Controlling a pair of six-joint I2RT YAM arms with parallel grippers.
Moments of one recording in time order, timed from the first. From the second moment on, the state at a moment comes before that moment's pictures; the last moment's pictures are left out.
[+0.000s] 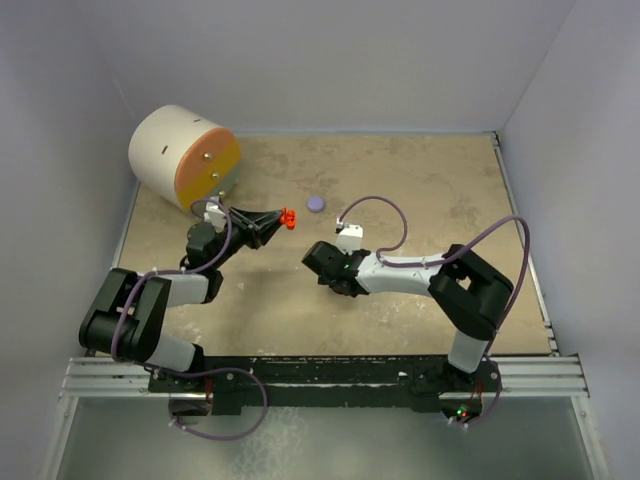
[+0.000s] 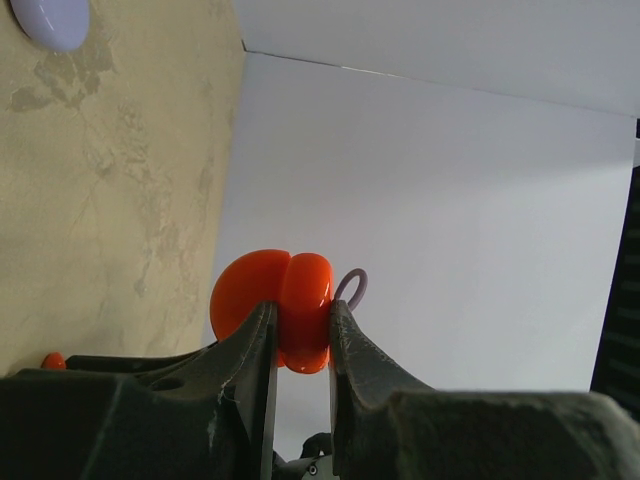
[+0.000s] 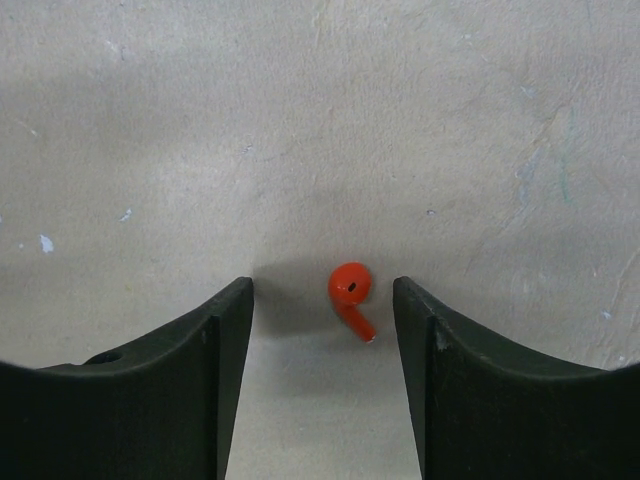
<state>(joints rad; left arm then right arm) -0.23 1.46 0.38 1.05 0.45 -1.68 0.98 1.78 1.01 -0.40 0.59 1.02</state>
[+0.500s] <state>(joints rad) -0.23 1.47 0.34 1.16 0.47 -1.73 0.99 1.80 1.01 -0.42 0.60 0.97</state>
